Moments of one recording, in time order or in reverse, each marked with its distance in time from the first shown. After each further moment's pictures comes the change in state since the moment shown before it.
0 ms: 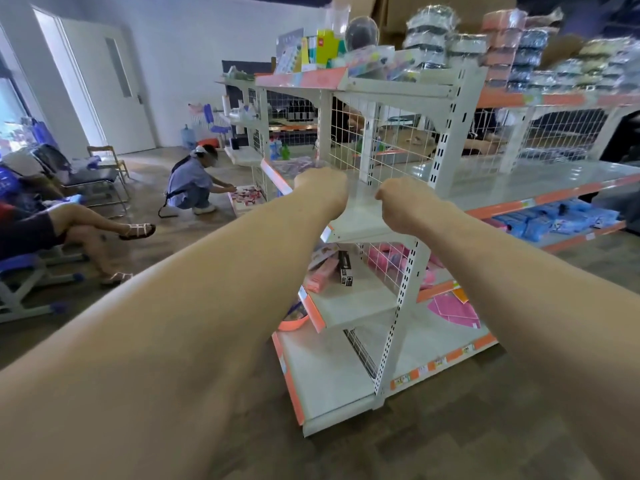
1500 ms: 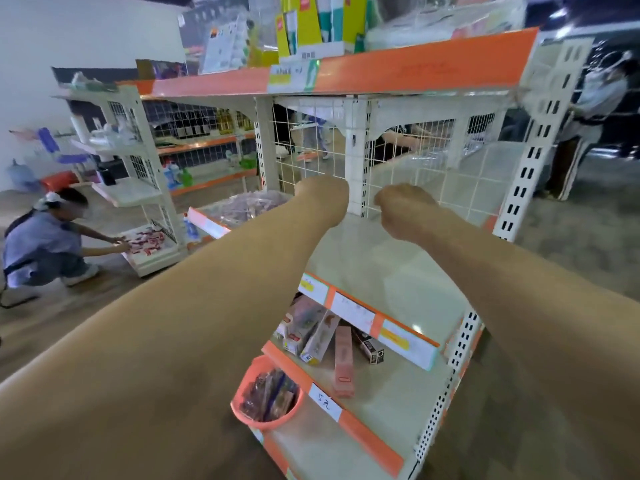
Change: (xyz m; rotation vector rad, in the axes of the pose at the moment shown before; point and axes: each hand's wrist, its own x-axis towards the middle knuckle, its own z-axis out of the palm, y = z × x) left_hand 0.359 -0.154 0.101 0.065 0.061 0.429; right_hand 0.322 -0.039 0.114 -0.113 -0.062 0.446
